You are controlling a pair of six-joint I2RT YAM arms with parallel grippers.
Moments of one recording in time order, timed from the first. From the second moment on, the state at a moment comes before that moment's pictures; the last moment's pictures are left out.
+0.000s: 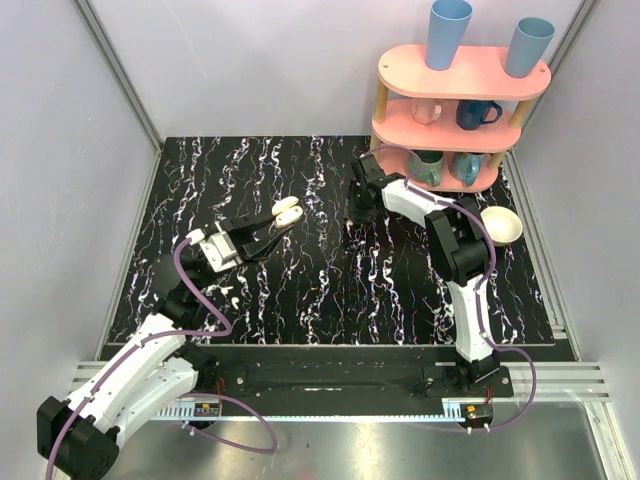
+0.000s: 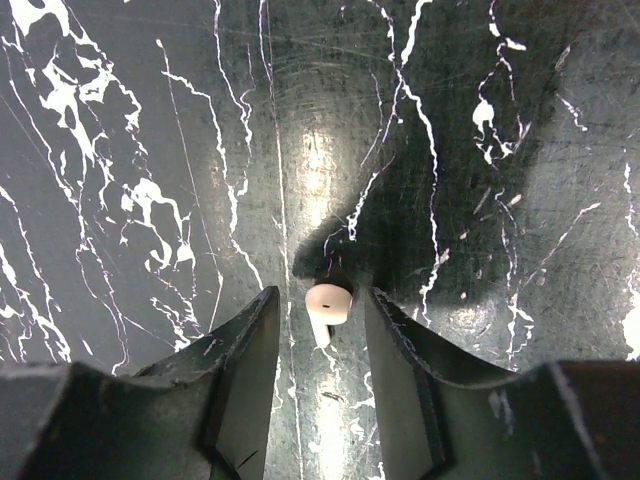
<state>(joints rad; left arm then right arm) -0.50 0.73 0.52 0.73 0.59 0.06 0.47 2.19 1.65 -0.45 -0.03 0.58</state>
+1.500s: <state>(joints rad) -0.50 0.73 0.52 0.73 0.59 0.06 0.50 2.24 1.73 -0.52 0.07 0.52</state>
